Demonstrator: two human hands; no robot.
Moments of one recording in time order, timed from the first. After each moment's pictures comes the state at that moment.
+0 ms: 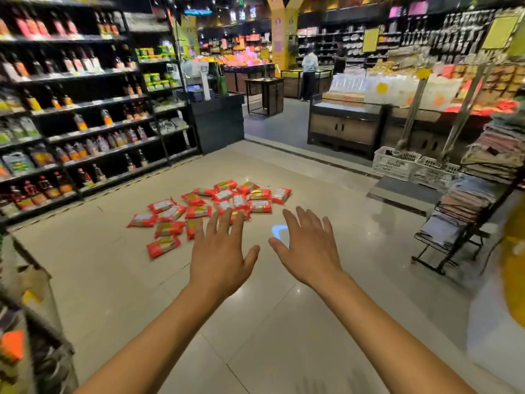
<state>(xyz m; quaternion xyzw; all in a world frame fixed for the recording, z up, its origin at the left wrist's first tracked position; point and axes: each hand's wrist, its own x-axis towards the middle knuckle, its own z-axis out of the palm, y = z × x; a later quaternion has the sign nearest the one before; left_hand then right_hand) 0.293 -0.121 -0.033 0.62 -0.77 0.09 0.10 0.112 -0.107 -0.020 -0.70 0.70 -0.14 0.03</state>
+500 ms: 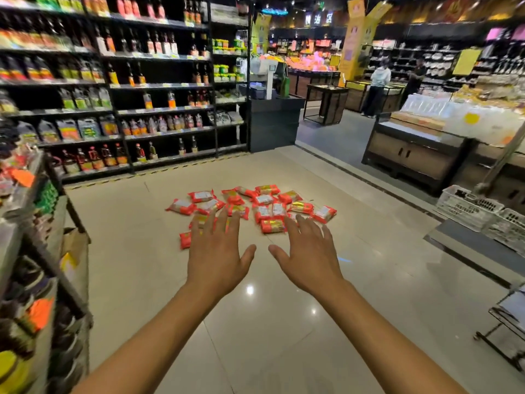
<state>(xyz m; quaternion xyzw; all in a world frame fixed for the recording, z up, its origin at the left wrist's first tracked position) 0.429 -0.269 -0.052 0.72 -0.68 0.08 0.15 0.245 -0.295 -0.033 -0.79 0.61 -0.10 0.03</state>
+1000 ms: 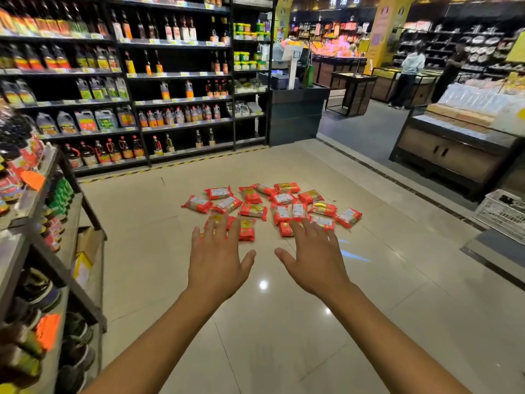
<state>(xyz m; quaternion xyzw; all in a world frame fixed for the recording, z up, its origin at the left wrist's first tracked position) 0.520 -0.407 -0.072 0.75 -0.65 0.07 0.10 0.328 -0.451 -0.054 -0.81 0.58 -0.08 0.04</state>
